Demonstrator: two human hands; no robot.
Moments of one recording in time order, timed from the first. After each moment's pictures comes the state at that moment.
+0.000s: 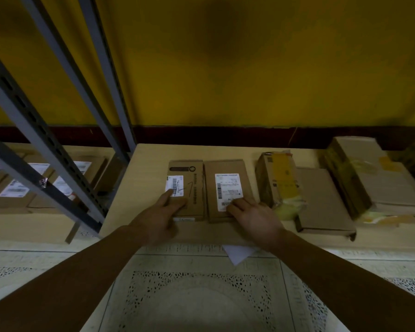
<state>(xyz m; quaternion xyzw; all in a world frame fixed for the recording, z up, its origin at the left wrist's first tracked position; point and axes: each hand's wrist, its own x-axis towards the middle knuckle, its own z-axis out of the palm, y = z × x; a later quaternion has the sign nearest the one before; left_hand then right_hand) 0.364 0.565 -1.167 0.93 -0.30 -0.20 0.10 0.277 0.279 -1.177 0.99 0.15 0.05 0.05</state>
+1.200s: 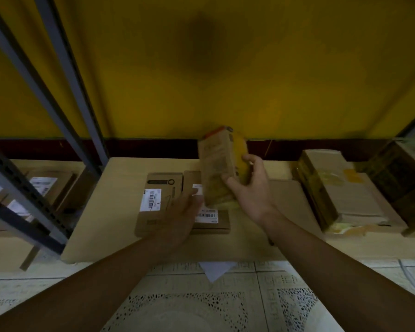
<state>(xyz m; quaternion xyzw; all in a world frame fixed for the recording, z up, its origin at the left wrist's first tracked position) 0.327 0.435 -1.119 0.78 -0.11 -0.21 0.57 0.301 0.245 -1.087 0.80 -0.16 0.15 -0.56</state>
